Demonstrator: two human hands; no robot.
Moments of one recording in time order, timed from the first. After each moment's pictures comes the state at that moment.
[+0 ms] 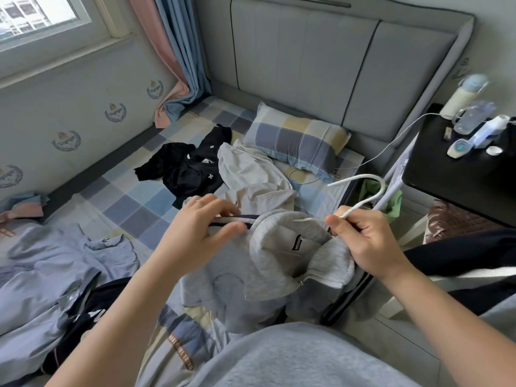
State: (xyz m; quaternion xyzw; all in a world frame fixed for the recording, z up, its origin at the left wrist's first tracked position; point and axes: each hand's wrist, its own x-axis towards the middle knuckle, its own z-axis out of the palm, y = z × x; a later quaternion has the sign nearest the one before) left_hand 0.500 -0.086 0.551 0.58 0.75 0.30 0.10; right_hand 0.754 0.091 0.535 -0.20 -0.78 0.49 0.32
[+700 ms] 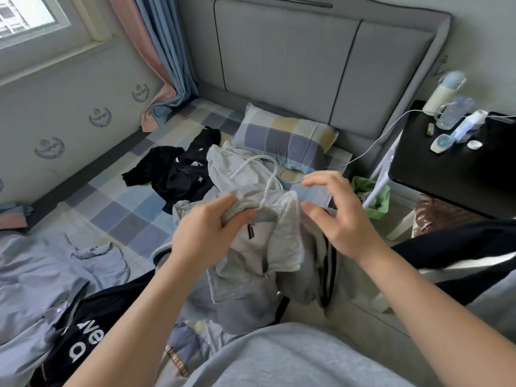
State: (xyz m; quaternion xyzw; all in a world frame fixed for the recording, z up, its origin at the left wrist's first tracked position) left_hand 0.532 -0.053 0.551 0.52 0.77 0.36 0.07; right_hand 0.736 0.106 0.544 -0.21 -0.84 0.36 0.33
